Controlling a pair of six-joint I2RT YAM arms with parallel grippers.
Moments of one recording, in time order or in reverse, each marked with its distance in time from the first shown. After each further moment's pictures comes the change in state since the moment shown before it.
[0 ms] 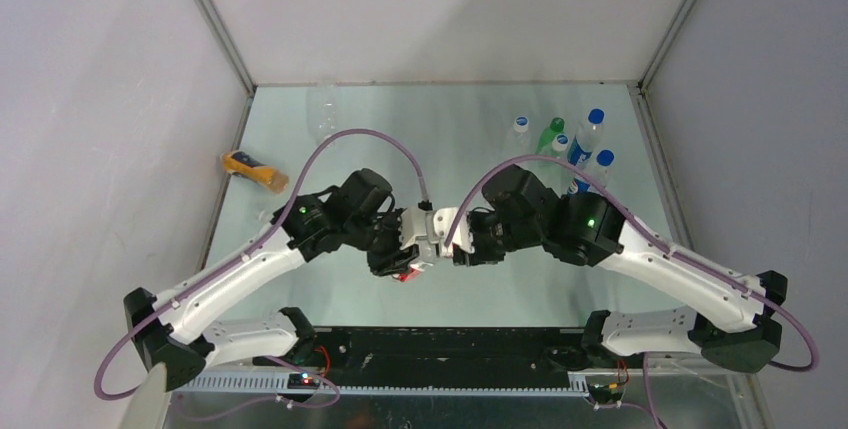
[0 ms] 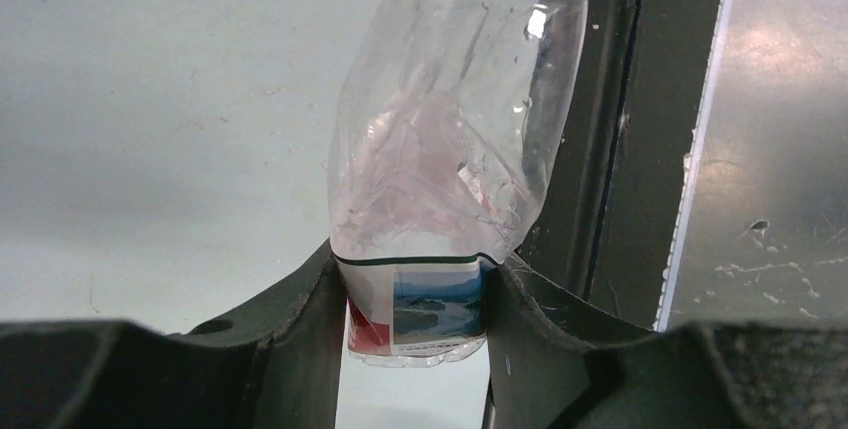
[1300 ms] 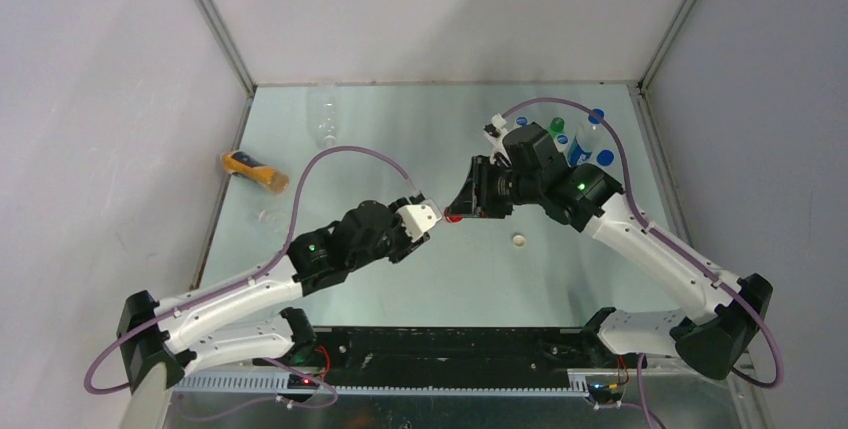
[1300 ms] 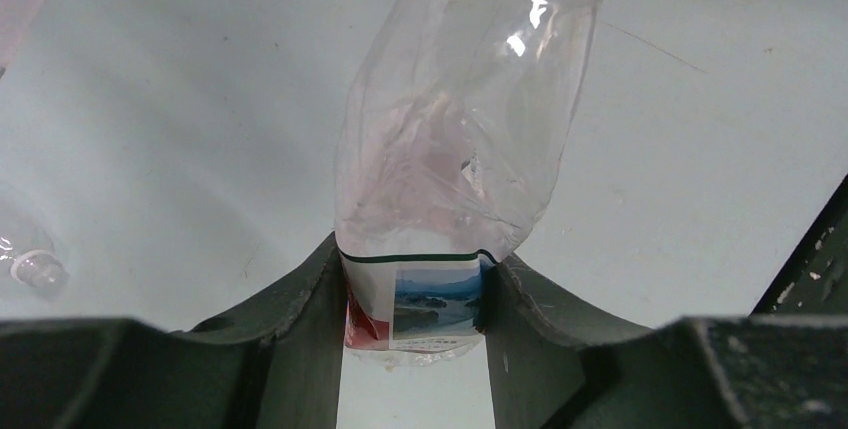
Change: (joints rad) left arm -0.140 -0.132 -0.327 0.603 -0.582 -0.214; right arm -0.364 0.064 -0.084 0.181 -0.058 1.374
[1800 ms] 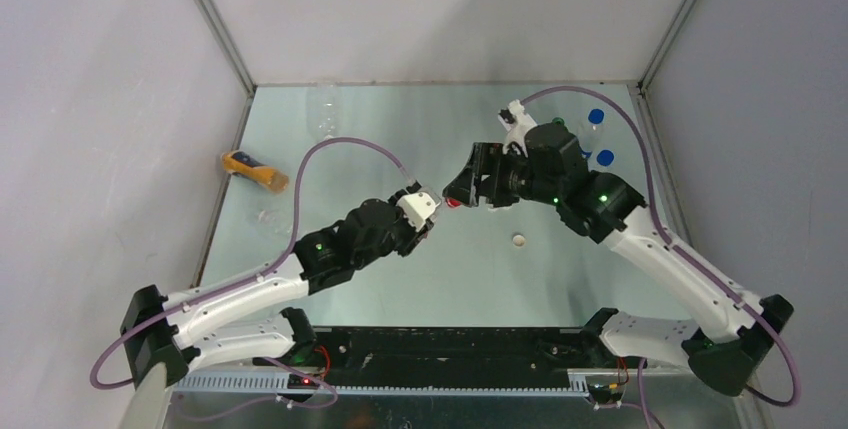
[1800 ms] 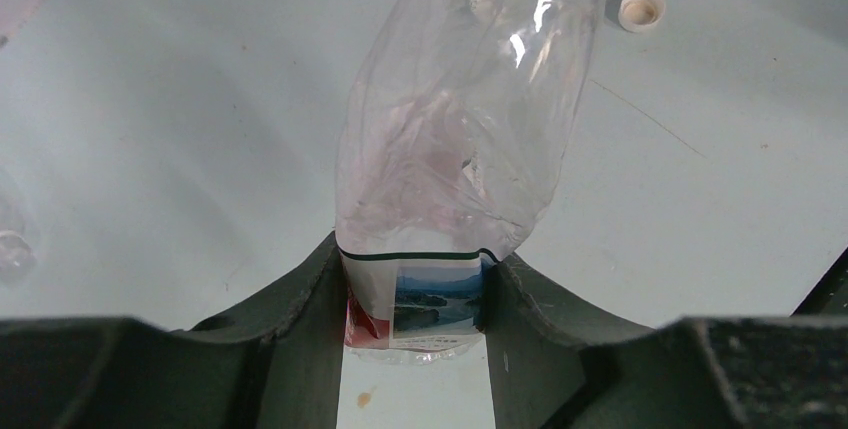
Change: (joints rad) left arm -0.002 0.033 -0.022 0.136 -0.085 -0.111; right arm 0.000 -0.078 -0.020 0.129 0.108 -0.041
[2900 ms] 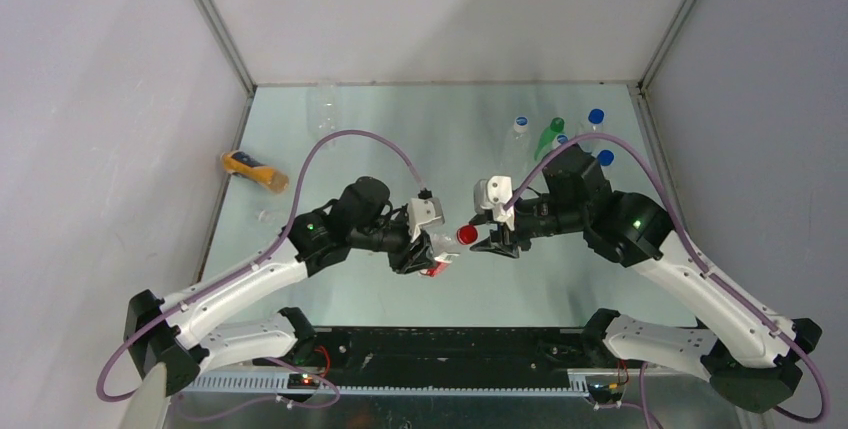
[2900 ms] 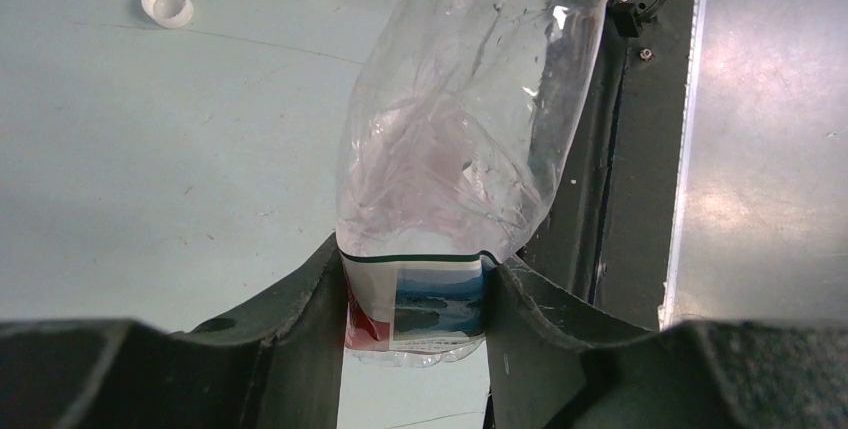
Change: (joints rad) left arm 0.146 0.044 0.134 -0.264 0.726 0.067; right arm 0.088 -0.159 0.000 -0.192 -0.403 -1.222
